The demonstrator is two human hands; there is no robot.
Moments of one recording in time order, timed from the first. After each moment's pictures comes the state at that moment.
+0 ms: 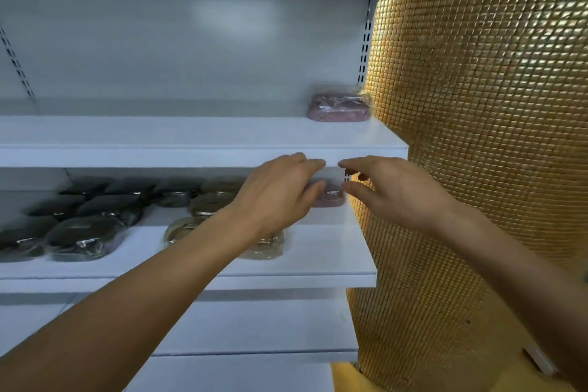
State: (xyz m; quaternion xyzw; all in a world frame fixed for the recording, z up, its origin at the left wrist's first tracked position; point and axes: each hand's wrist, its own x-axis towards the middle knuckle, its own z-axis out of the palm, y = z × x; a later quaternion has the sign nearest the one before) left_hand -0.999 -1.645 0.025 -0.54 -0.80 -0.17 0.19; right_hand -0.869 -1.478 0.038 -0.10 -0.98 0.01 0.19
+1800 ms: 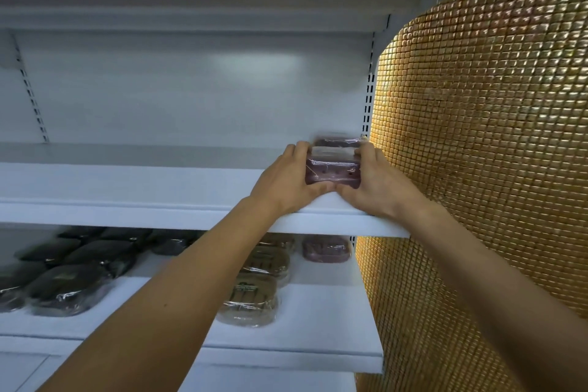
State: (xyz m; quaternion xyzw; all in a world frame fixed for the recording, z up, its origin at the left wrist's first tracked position) left_hand -1.081 -1.541 0.073 -0.44 -0.84 -0.28 0.15; right_hand -0.962 -1.394 0.083 -0.16 -0.96 0.09 0.24
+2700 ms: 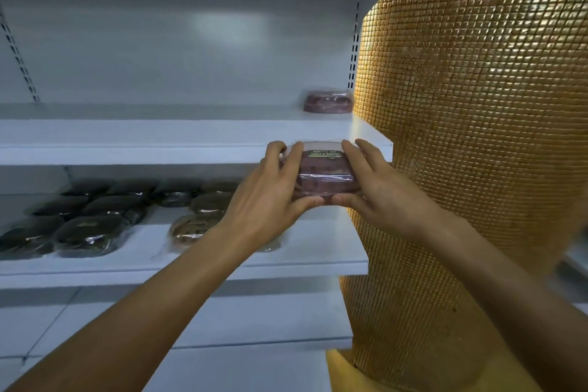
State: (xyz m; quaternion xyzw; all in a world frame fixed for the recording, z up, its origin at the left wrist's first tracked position) left_hand -0.975 -1.681 0.015 -0.50 -0.79 -0.24 0.24; right_hand -0.837 -1.512 0.035 -0.10 -0.97 0.03 0.21
